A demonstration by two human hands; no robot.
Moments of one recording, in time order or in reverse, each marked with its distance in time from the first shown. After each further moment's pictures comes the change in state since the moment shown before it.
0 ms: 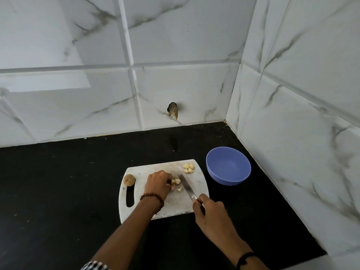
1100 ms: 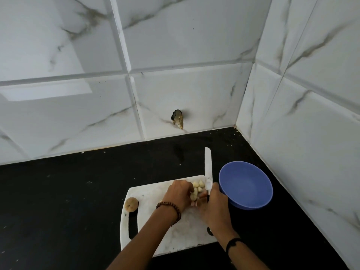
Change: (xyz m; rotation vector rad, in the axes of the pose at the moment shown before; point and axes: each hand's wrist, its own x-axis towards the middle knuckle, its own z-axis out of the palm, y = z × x) left_hand 0.054 0.026 -0.008 -0.046 -0.249 0.069; right_hand 0.117 -0.009 0.028 0.089 0.240 0.216
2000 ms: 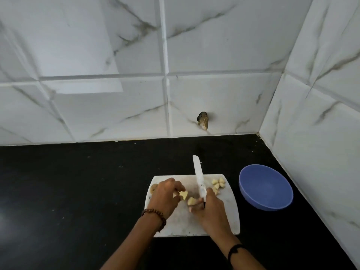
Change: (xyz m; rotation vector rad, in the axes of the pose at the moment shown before) left_hand -0.092 -0.049 -0.026 -0.132 0.323 -0.077; right_hand -0.043 -0.025 0.018 0.129 -0.225 -0.143
